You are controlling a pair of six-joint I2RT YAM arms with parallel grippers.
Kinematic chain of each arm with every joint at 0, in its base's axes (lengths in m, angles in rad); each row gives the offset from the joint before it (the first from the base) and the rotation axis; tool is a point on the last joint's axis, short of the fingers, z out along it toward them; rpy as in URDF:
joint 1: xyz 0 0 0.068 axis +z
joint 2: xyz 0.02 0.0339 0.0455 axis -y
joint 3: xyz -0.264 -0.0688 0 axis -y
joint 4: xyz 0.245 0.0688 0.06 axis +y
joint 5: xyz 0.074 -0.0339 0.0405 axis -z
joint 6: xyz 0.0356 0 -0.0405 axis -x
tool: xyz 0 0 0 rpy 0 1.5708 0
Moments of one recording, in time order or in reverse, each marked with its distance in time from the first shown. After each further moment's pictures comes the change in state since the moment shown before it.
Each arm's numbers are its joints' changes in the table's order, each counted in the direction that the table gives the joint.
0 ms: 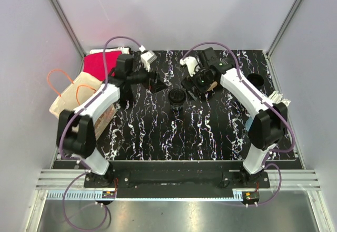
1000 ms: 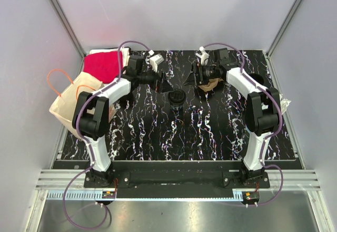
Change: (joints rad) left arm -0.018 -0.325 0.153 -0.017 0.079 0.087; right arm -0.232 -0.194 -0.116 -0.531 -0.659 -0.502
